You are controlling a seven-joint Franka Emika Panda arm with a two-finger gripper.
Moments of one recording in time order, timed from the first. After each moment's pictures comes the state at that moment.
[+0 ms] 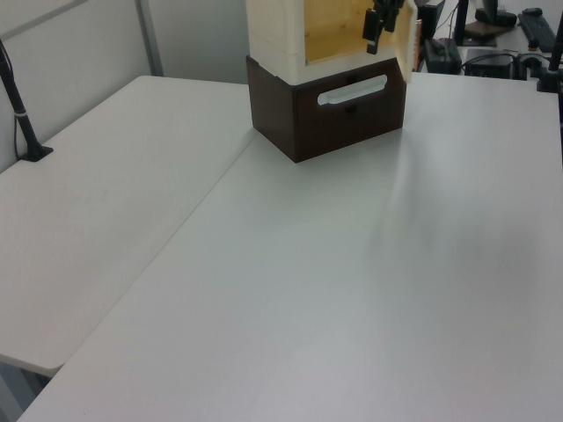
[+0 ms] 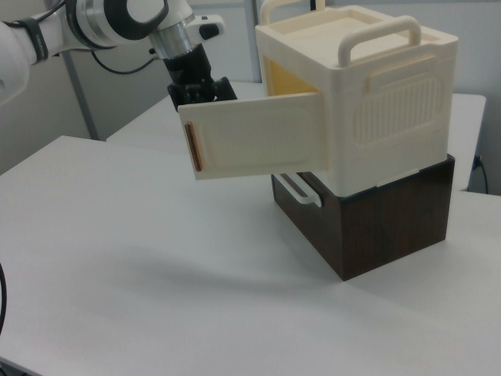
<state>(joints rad) 0.08 0.25 -0.15 -1.32 -0.17 1.71 0.05</state>
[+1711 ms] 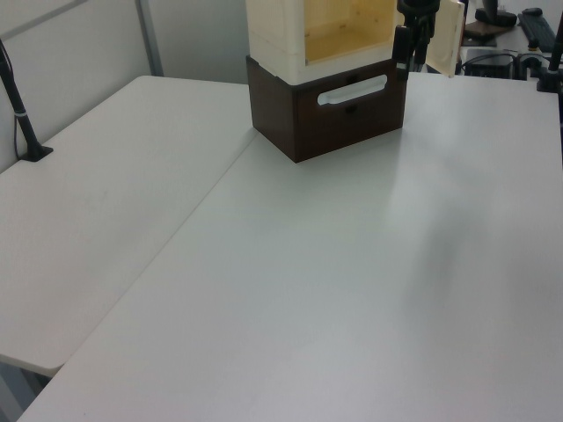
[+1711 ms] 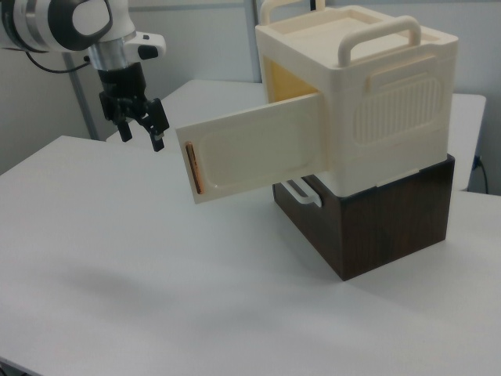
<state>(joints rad) 0.09 0.01 -0.03 -1.61 -0.01 1.66 0.17</state>
